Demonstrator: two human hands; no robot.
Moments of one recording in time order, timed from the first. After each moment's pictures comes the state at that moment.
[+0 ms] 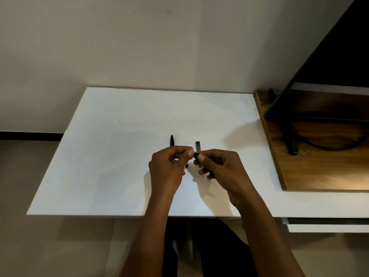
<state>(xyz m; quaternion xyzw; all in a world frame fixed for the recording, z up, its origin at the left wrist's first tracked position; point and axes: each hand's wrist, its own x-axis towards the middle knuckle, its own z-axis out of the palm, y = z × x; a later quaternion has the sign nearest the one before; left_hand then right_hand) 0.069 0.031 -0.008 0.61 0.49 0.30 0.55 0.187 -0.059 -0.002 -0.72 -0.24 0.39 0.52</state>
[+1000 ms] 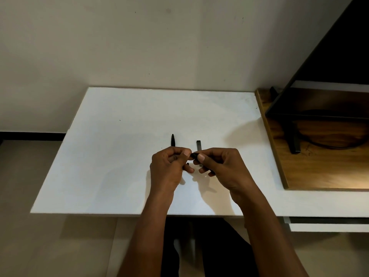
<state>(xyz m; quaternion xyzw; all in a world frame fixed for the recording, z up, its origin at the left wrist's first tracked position) 0.068 0.031 -0.004 0.54 0.51 0.27 0.62 0.190 -0.059 0.004 -0.72 -0.28 0.39 0.50</state>
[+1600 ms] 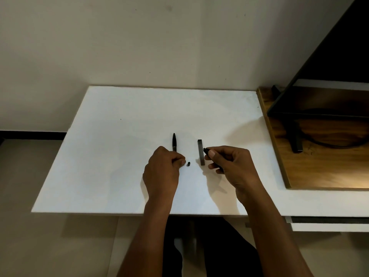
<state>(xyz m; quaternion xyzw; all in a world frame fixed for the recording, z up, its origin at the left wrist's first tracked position) 0.059 0.037 -0.022 0.77 0.55 0.16 0.28 0.196 -0.063 -0.002 -0.74 -0.18 0.36 0.54</state>
